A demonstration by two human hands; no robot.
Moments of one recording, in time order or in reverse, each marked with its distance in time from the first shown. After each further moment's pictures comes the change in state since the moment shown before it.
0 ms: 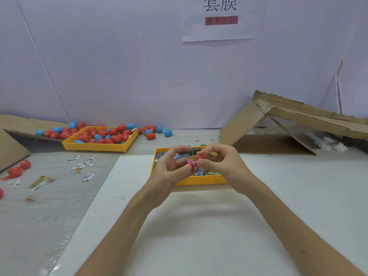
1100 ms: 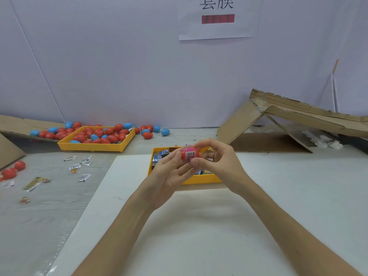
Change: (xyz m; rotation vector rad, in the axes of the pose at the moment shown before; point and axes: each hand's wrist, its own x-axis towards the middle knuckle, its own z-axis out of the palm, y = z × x) left_hand 0.000 0.002 0.004 -0.372 -0.072 -0.116; right_hand -0.002 0.000 0.006 -0.075 0.030 -0.122
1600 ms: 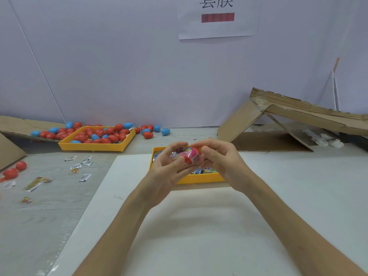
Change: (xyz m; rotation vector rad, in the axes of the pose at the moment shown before) left_hand -0.002 0.004 0.002 0.128 0.036 0.092; right_hand 0.000 -0.003 -0.006 0.193 -0.109 0.049
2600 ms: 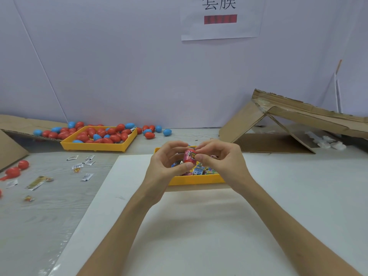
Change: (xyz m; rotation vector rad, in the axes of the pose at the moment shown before) left_hand 0.005 -0.002 -0.007 0.433 0.152 0.186; right_hand 0.004 0.008 0.004 -0.282 0.200 -0.150
